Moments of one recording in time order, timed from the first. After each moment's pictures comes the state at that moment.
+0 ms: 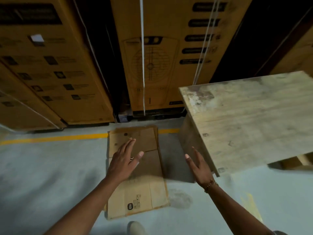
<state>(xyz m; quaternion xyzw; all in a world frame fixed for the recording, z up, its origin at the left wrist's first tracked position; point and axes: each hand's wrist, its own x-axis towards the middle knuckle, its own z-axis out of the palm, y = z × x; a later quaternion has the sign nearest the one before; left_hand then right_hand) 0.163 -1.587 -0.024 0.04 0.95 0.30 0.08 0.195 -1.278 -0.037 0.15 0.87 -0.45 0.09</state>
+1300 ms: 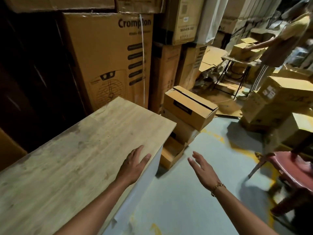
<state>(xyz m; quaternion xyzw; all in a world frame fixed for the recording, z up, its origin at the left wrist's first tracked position) 0.079 -0.666 0.062 0.37 0.82 0.36 0.23 0.310 -0.486 0.081 0.43 0.80 -0.41 -0.11</state>
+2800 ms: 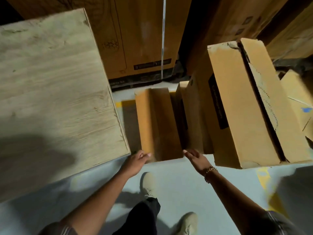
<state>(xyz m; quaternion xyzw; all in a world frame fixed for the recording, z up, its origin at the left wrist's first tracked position) 0.004 -0.119 -0.310 -0.06 0.83 0.33 0.44 0.053 0.159 -0.294 0.31 0.79 -0.43 0.32</state>
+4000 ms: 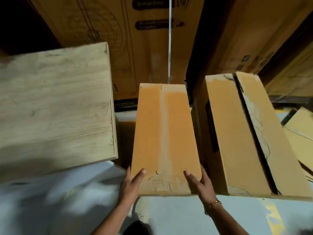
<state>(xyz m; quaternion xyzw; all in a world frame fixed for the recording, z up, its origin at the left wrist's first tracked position) 0.076 -0.066 -0.303 -0.29 0.76 0.54 0.20 0.089 0.207 -0.283 0.27 0.69 -0.65 0.15</state>
